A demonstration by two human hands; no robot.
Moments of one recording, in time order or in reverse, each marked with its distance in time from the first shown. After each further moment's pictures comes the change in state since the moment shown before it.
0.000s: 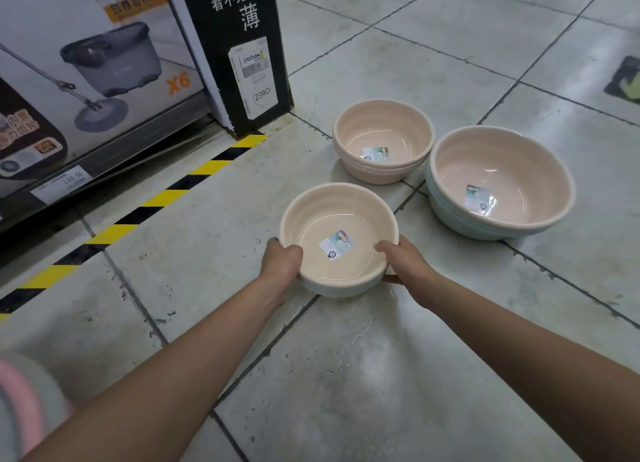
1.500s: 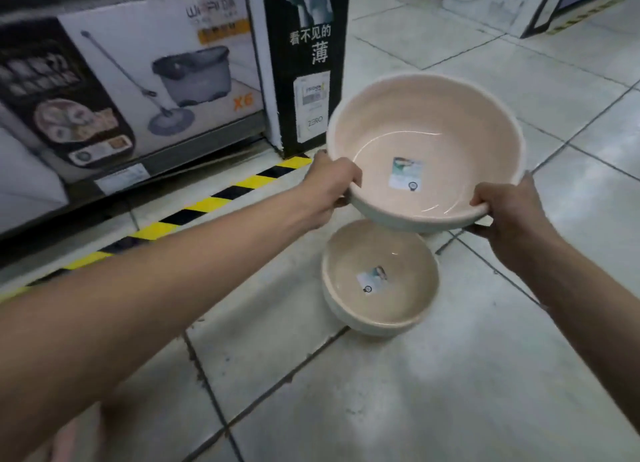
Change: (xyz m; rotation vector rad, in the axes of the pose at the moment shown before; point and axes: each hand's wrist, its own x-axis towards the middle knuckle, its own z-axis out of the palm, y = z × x) left_hand -0.012 0.159 -0.046 -0.251 -0.163 0.297; right_hand -0.031 -0.162 -0.018 0.226 0.174 -0.379
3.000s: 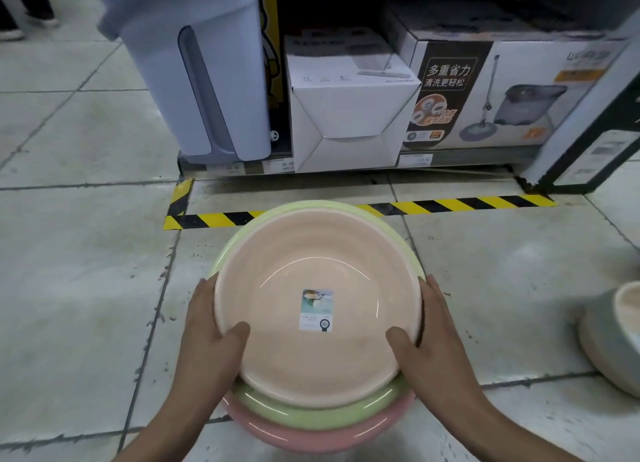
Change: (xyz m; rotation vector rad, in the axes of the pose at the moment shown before) left_hand -0.431 -0.192 -0.459 0.104 0.873 -0.029; right_hand -0.458 0.123 0.291 -0.830 -0.783 -0.300
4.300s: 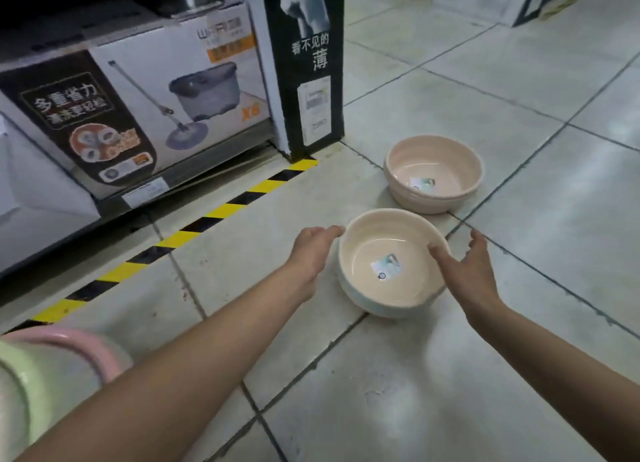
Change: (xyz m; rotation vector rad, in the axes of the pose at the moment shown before) left_hand -0.076 0.154 0.545 0.037 -0.838 -0.175; right_hand 0.052 0.348 -0.331 0.427 0.683 0.554
